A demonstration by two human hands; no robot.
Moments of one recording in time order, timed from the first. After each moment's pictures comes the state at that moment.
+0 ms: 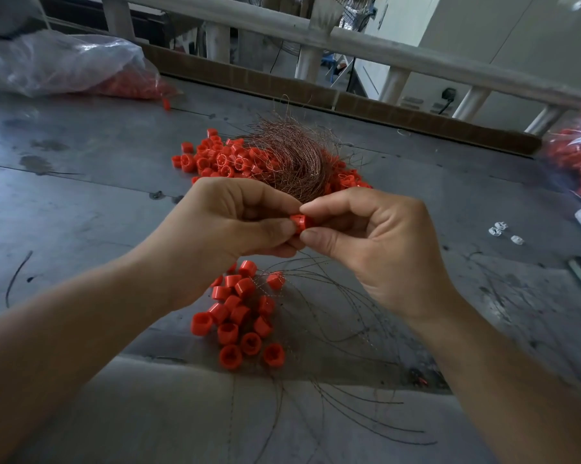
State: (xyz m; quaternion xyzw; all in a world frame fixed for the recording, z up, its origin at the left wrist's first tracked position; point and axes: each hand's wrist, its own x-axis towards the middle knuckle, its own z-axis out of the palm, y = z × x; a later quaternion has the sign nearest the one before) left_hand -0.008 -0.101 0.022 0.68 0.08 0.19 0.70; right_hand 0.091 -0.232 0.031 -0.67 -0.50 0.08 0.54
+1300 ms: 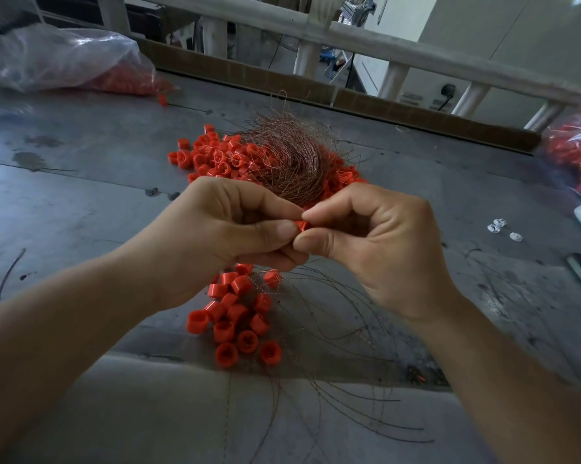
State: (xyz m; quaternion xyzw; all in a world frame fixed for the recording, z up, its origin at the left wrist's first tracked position) left_hand -0.013 -0.101 0.024 0.68 0.04 0.14 0.72; right_hand 0.089 -0.235 0.033 -0.66 -0.52 0.04 0.54
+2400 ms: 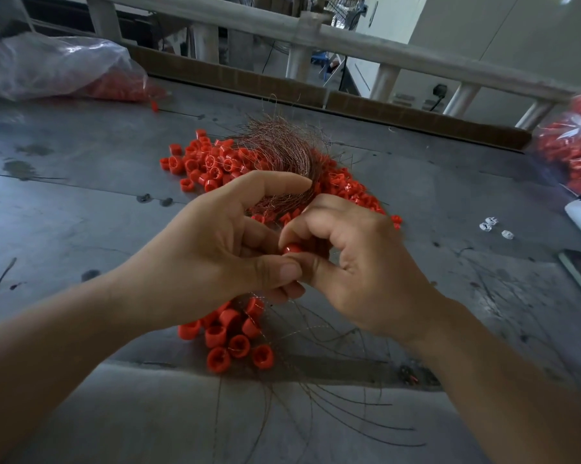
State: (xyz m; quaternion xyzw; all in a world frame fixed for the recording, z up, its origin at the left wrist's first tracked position) left_hand -0.023 -0.105 0.023 0.71 -0.03 0.12 0.69; right_hand 0.086 -0.237 0.033 -0.68 -0.62 0.01 0.38
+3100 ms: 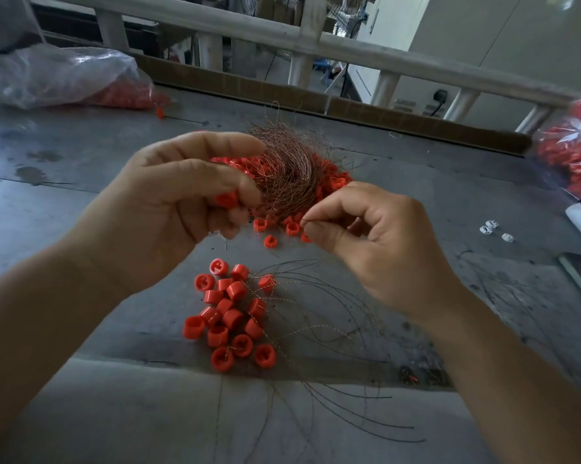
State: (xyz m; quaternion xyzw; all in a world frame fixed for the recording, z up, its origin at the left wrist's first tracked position) left_hand -0.020 -0.079 0.036 0.60 -0.01 0.20 0.77; right_hand 0.097 -0.244 0.042 -0.70 -0.56 0.00 0.45
